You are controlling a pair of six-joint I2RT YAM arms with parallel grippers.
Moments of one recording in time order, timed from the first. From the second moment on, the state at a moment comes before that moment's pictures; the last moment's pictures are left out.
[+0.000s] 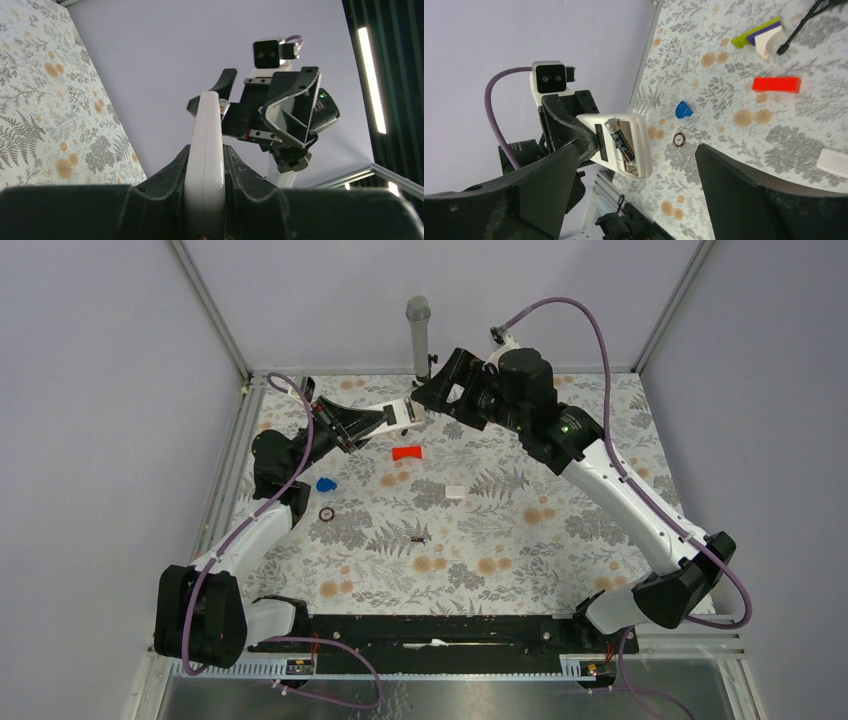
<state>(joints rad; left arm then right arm) -0.18 1.21 0.71 0.86 0.75 -1.55 0.68 1.47 1.63 -0.45 -0.09 0.83</state>
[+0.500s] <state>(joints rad) -0.18 1.21 0.71 0.88 0.74 -1.51 0.66 1.48 1.48 -0.13 -0.24 1.23</state>
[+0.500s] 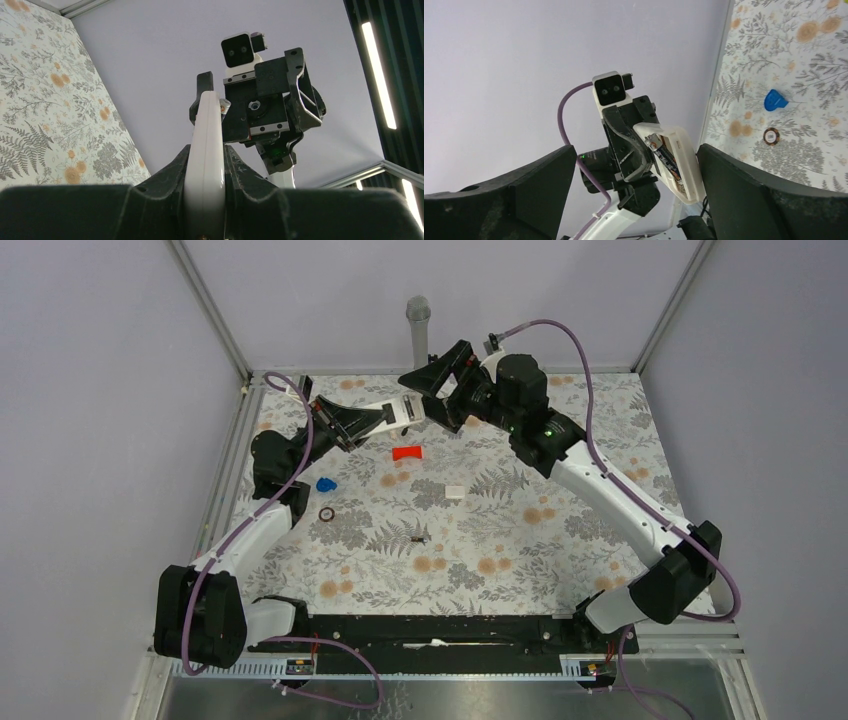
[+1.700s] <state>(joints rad) -0.18 1.21 0.69 0.94 0.73 -1.48 0.64 1.54 1.35 0.07 -0.36 1.49</state>
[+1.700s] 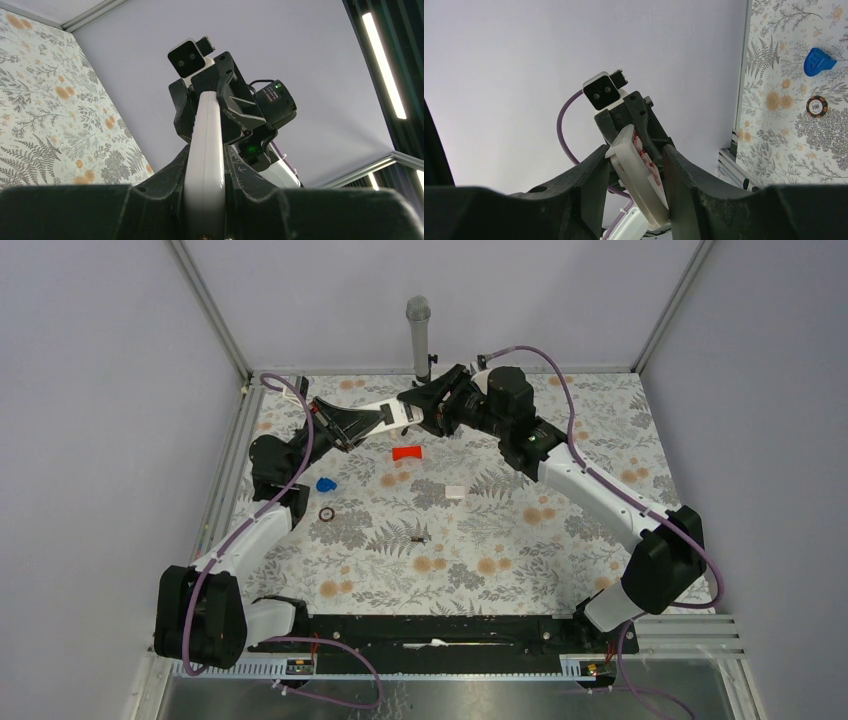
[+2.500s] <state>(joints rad) -0.18 1.25 0.70 0.88 0.72 -1.76 0.64 1.54 1.29 0.17 -0.34 1.26</state>
